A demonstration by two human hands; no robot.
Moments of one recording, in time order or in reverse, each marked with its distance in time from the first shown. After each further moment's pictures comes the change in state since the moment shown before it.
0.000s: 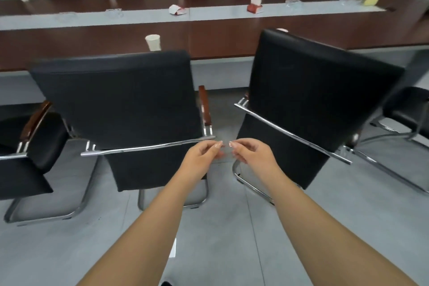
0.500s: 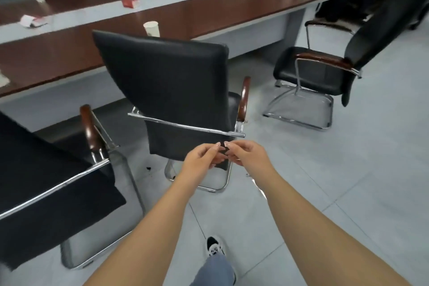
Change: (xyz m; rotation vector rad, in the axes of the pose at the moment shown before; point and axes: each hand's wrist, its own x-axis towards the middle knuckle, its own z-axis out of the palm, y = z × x) left_hand 0.014 0.036 0.303 0.007 -0.343 -0.080; right_hand -0.055 0.054 -0.281 0.170 0.348 0.092
